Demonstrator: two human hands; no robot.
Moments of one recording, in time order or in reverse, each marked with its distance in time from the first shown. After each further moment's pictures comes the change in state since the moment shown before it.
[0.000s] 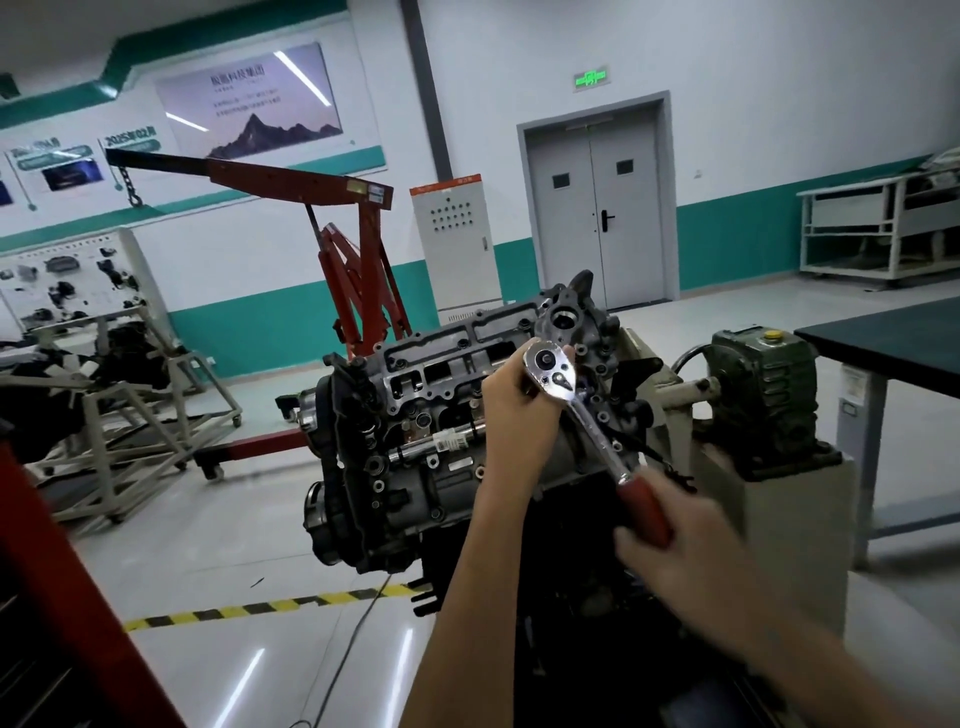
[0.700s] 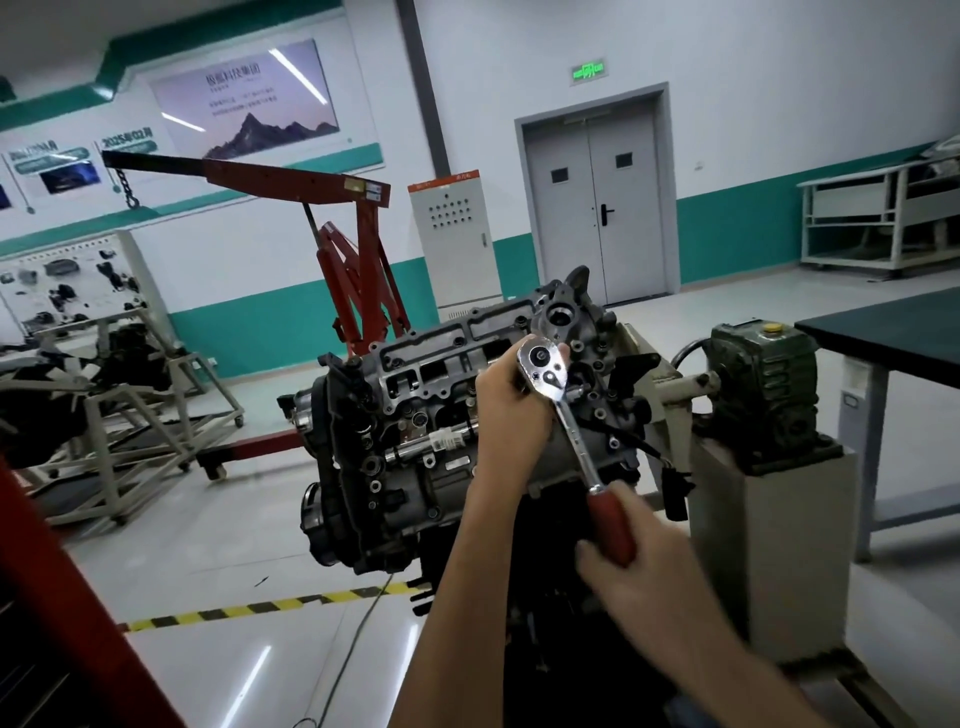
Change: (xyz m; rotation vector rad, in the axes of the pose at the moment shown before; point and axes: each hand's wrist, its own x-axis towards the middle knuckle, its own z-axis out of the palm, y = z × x) left_hand 0.003 0.002 -0.001 0.028 -0.020 0.008; right_hand -0.011 -0.009 0.027 0.161 0.053 0.040
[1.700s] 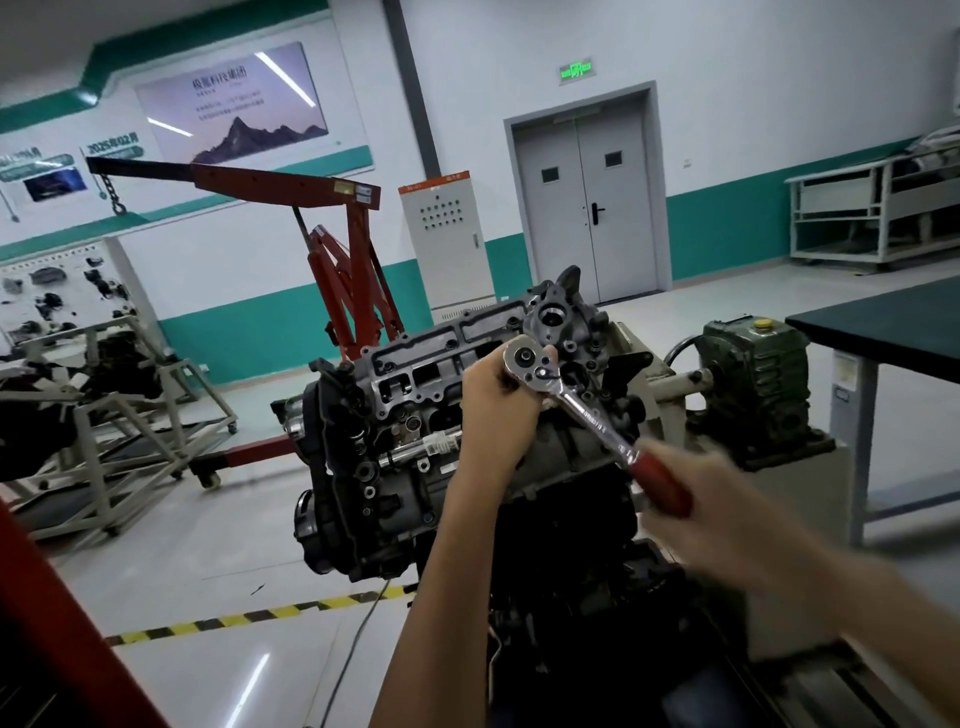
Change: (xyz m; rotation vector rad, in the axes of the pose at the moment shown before) left_hand 0.008 -0.001 -0.007 0.040 -0.075 -0.020; right_hand 0.034 -0.003 -0.066 -0.307 -0.278 -0.131
